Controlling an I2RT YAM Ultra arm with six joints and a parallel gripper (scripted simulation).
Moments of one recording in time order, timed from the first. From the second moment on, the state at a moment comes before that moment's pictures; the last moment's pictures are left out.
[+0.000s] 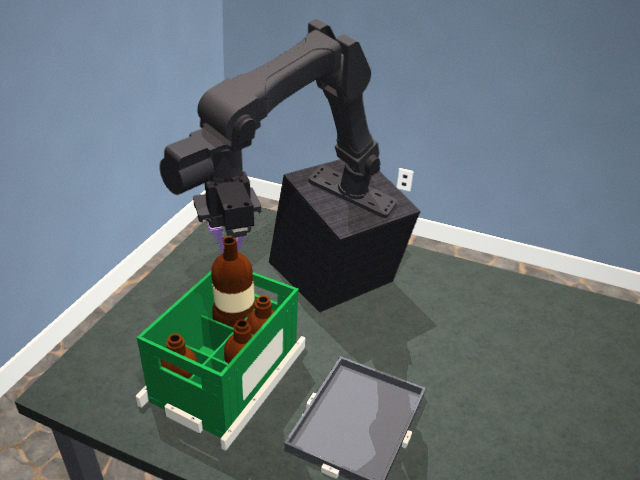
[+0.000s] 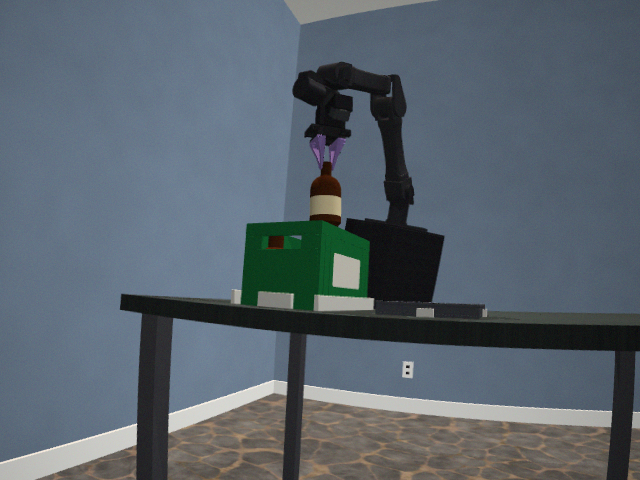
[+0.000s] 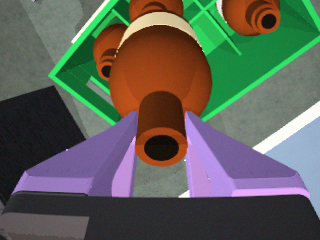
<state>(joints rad) -0.28 2.08 1.83 -1.31 -0.21 -1.07</state>
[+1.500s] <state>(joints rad) -0.04 1.97 1.74 -1.27 -0.19 -0.84</state>
